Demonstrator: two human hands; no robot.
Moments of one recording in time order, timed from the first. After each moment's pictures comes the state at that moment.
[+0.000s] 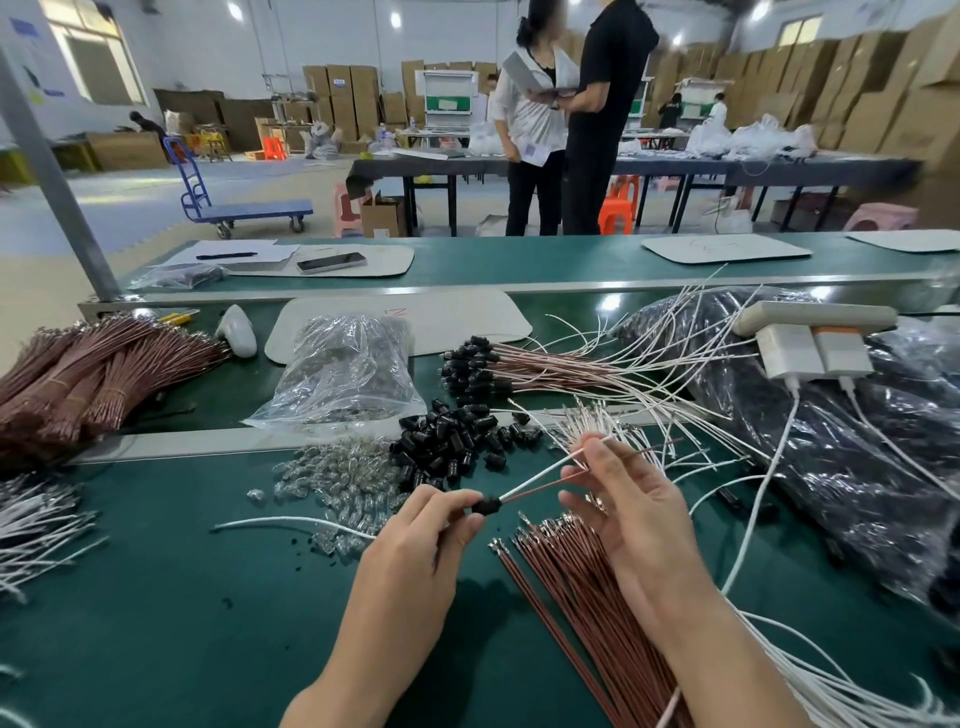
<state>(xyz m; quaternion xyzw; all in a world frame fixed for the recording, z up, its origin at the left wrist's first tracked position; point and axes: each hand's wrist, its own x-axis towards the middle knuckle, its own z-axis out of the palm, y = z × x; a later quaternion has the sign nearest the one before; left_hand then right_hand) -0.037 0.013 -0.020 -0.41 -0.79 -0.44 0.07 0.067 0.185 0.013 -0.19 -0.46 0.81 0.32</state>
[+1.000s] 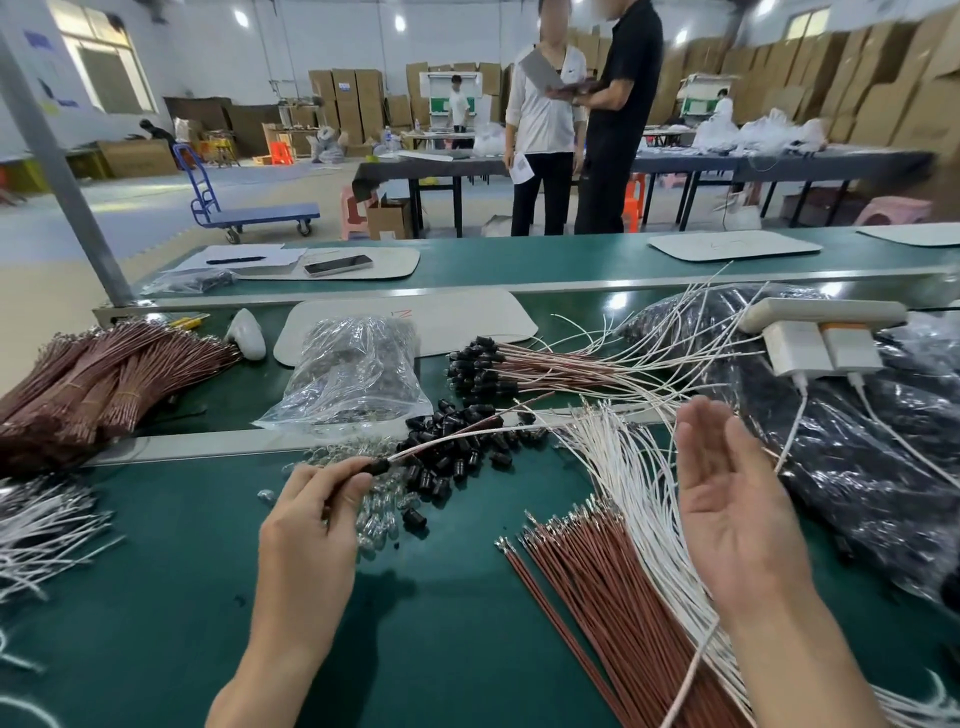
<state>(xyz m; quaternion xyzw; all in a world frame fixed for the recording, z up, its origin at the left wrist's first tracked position) -0.083 -0.029 -0.014 -0.25 -0.79 -0.54 0.14 0.098 0.228 0.021 -0.10 -0.22 0.88 0.41</state>
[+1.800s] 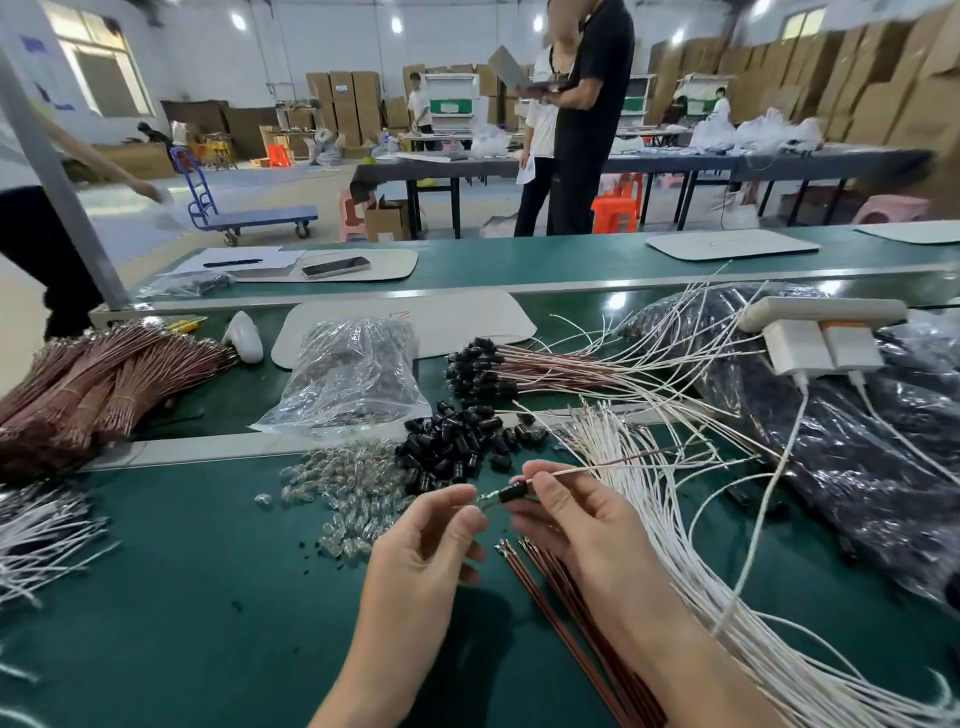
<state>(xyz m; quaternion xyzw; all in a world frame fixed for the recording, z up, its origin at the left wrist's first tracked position) -0.025 0.016 -0.015 -0.24 -0.66 -0.70 -0.12 0.054 0.153 0.007 -0.19 -0.49 0.81 0.26</state>
